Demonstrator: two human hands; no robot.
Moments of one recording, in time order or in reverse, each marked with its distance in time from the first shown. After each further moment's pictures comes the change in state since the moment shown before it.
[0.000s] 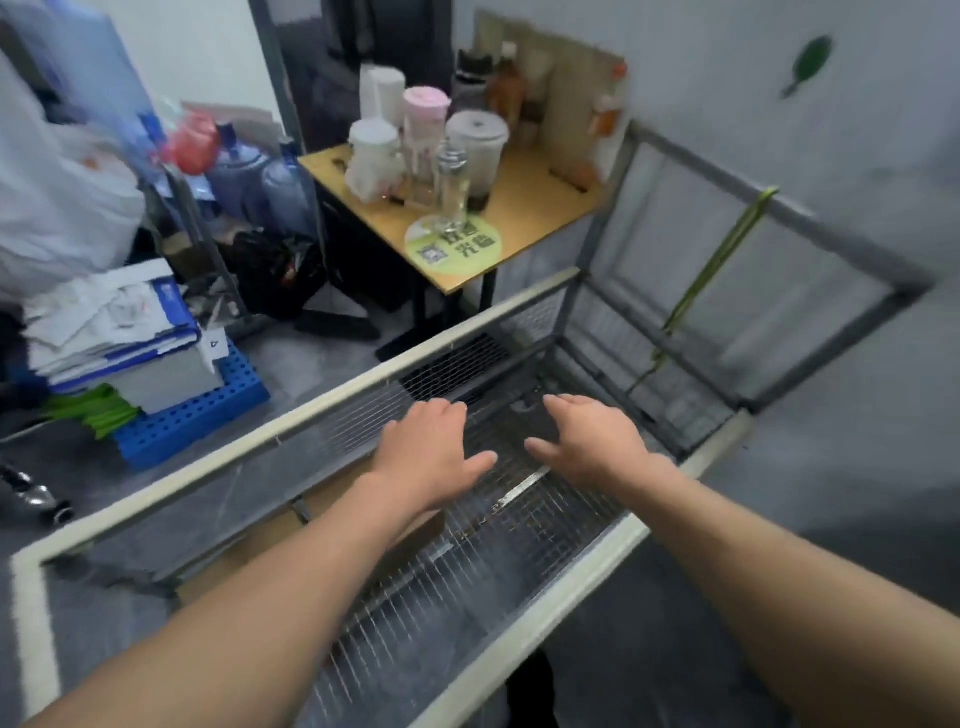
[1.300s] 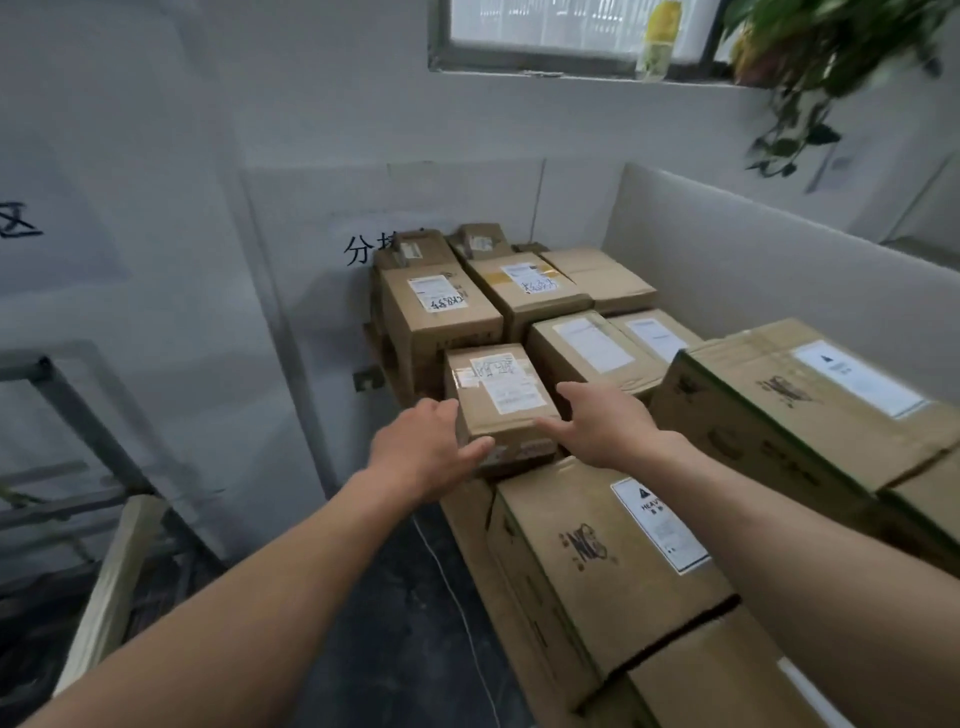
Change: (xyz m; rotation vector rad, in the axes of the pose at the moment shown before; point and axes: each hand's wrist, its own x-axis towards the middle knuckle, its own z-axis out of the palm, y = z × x) left_hand -0.282 0.653 0.069 0.059 -0.110 1.173; right_hand -0.709 0.339 -0.038 0.328 0.429 1.255
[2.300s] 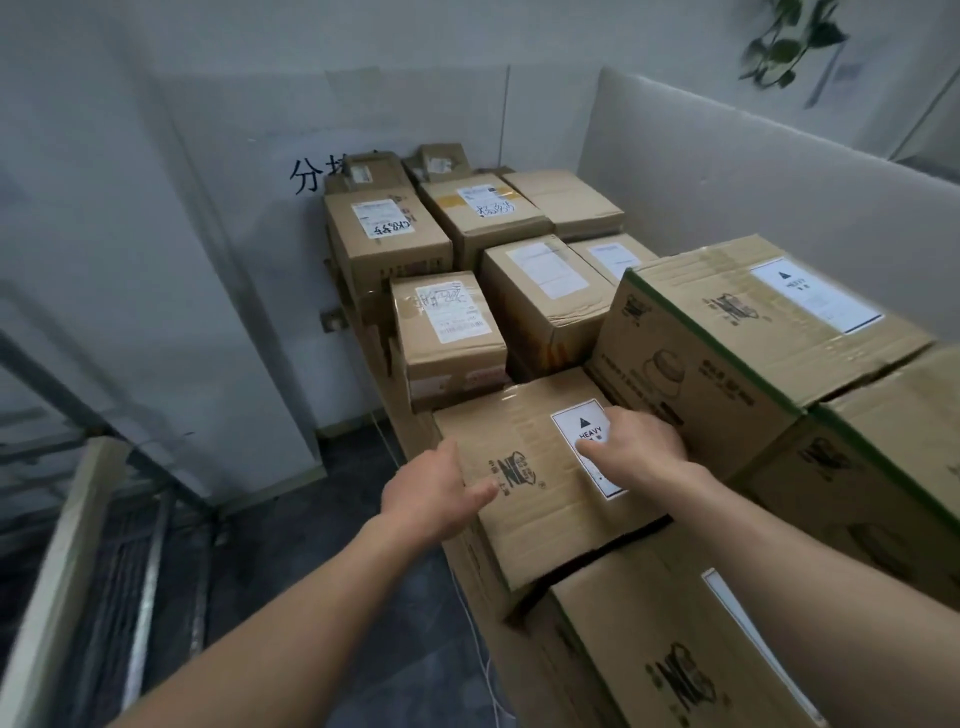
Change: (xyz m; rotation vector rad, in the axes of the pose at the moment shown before) left_hand -0.066 0.072 0.107 -0.242 -0.223 -0.176; right_hand -0.056 0.134 0.070 -0.019 -0.155 0.328
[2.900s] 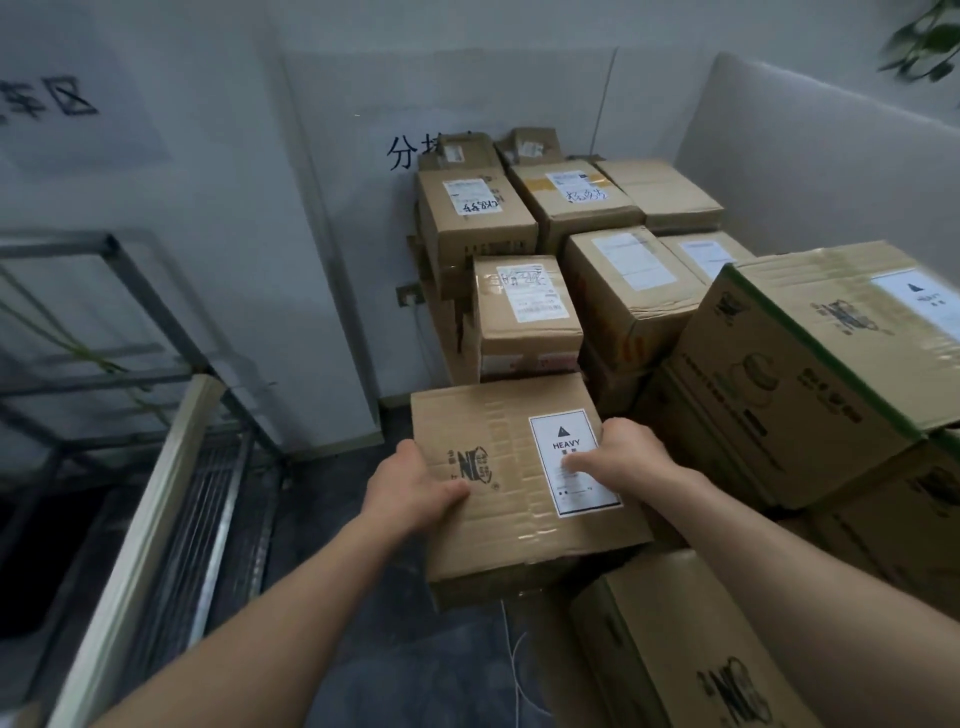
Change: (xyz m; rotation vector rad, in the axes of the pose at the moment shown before) left_hand -0.031 -0.080 -0.011 -0.183 0.123 -0.377; right_hand -0.005 -0.063 0.042 0.249 -0.201 -0.105
